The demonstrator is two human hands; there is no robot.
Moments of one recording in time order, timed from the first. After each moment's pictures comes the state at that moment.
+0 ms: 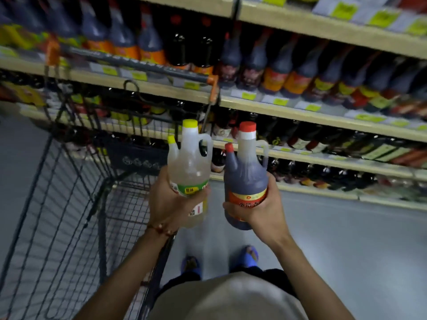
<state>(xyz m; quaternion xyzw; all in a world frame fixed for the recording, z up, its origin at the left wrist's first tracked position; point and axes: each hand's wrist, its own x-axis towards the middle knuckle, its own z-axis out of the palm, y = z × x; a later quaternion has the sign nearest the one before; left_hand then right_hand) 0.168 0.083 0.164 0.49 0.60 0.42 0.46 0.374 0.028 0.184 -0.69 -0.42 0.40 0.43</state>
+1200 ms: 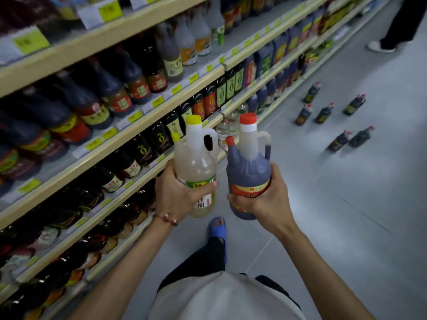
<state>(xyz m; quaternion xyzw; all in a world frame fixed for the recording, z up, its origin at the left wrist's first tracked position) 0.832 -0.024 0.188 0.77 0.30 0.19 0.53 0.914 -0.226 0.187 -0.78 -0.11 0.14 0.60</state>
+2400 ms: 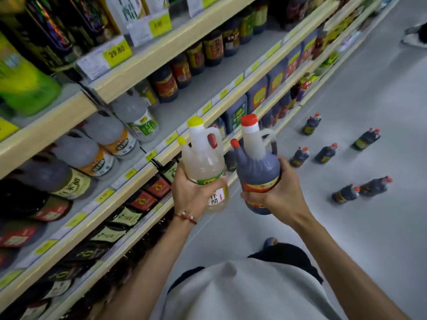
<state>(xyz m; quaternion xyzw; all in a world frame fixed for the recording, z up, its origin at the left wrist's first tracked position) 1.413 -0.048 0.173 0.70 0.38 0.19 0.58 1.503 -0.241 0.168 -0.77 -0.15 0.15 0.60</state>
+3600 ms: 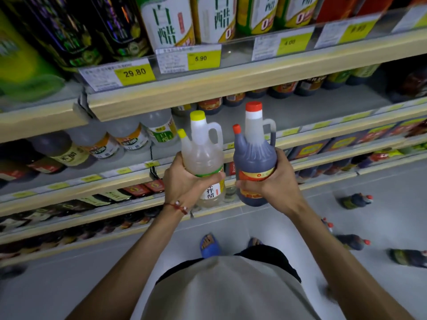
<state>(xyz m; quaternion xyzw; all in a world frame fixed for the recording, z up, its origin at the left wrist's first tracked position) 1.553 0.010 0.173 0.63 0.55 0.28 0.47 1.746 -0.106 0.167 -0.73 -0.34 0.32 0.50</state>
